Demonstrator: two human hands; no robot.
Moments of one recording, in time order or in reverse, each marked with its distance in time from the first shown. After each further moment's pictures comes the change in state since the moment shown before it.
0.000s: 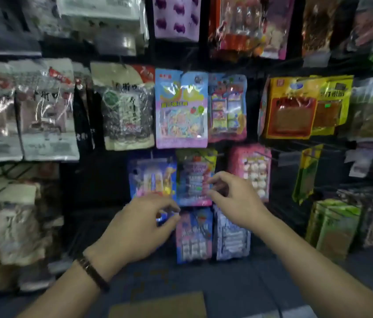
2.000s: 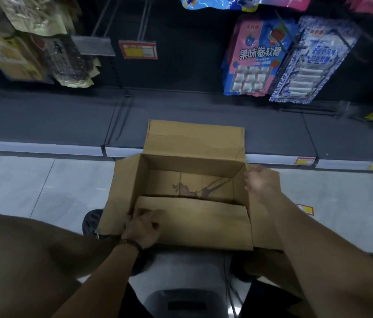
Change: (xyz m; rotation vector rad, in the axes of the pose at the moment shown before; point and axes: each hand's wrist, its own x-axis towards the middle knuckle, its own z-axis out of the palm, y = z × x) left_hand -0.408 -0.165 0.333 -0.229 -0.793 -1.023; right_hand -0.207 0.266 0.324 0.341 -0.214 1.175
